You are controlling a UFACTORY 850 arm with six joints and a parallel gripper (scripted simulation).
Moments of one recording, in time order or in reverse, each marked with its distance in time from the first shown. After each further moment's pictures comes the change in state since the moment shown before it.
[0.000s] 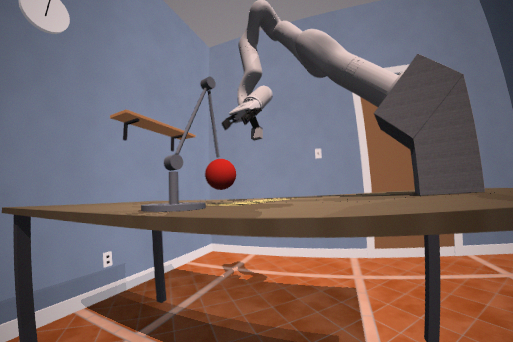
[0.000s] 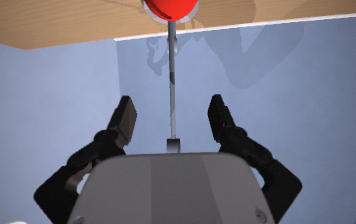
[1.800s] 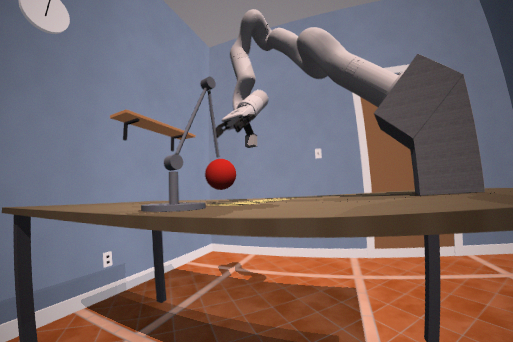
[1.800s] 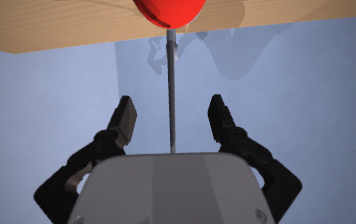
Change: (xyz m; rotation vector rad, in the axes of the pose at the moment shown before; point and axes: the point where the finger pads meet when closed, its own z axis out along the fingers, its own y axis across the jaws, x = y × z) arm -0.001 0.001 0.060 -0.003 -0.008 0.003
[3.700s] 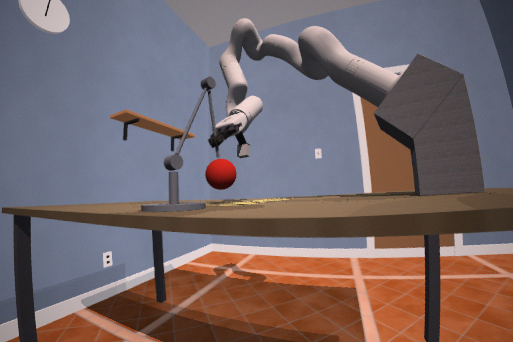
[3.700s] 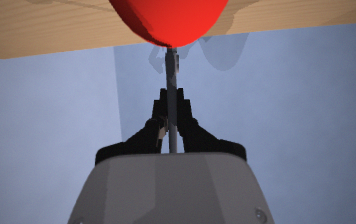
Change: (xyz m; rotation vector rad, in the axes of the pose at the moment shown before) arm 0.000 -0.001 0.068 0.002 -0.009 0.002
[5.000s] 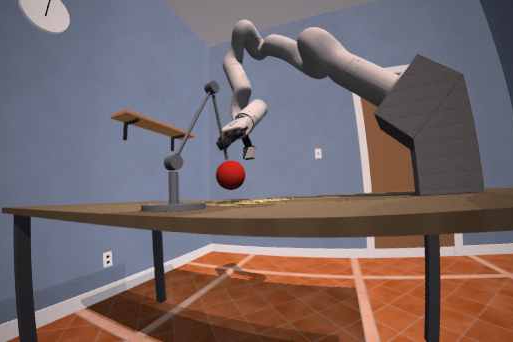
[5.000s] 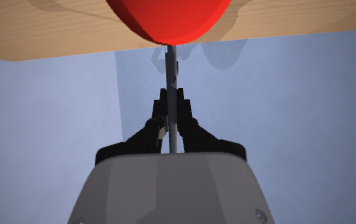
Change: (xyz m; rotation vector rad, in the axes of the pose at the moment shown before) arm 0.027 0.000 -0.026 -0.001 -0.001 -0.001
